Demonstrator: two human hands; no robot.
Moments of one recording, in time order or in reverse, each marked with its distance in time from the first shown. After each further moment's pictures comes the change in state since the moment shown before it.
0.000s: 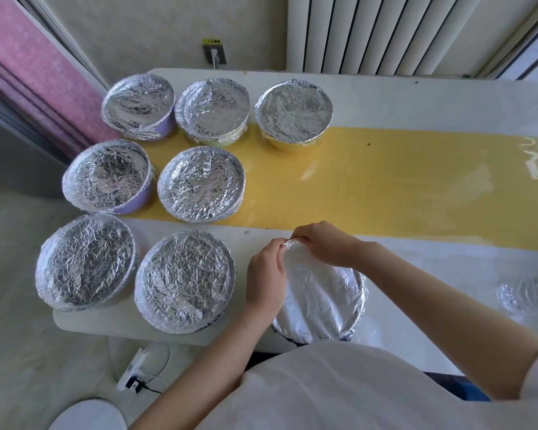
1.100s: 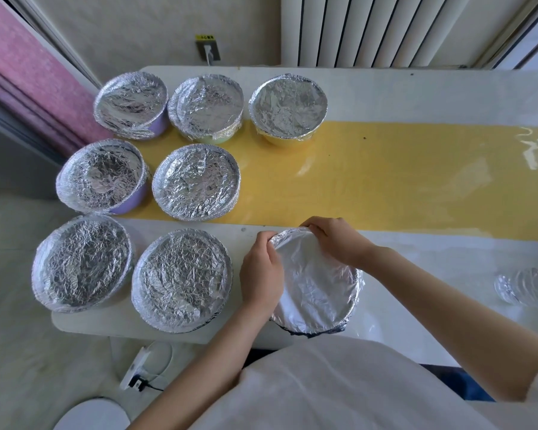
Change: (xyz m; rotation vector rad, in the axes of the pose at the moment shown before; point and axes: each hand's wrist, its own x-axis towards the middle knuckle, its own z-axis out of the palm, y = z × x) left_hand 0.000 0.003 -0.001 0.031 0.000 -0.182; right_hand -0.012 0.022 0.005 0.156 0.199 0.083
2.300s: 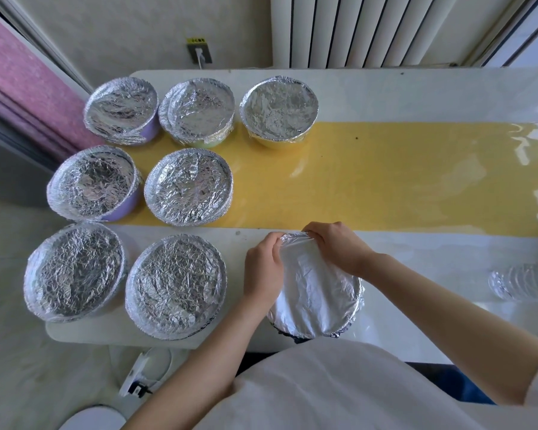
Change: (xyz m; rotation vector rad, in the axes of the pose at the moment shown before) left_hand 0.012 0.006 0.008 -0.028 -0.084 0.154; right_hand -0.010 0.010 -0.001 -0.110 0.057 -0.041
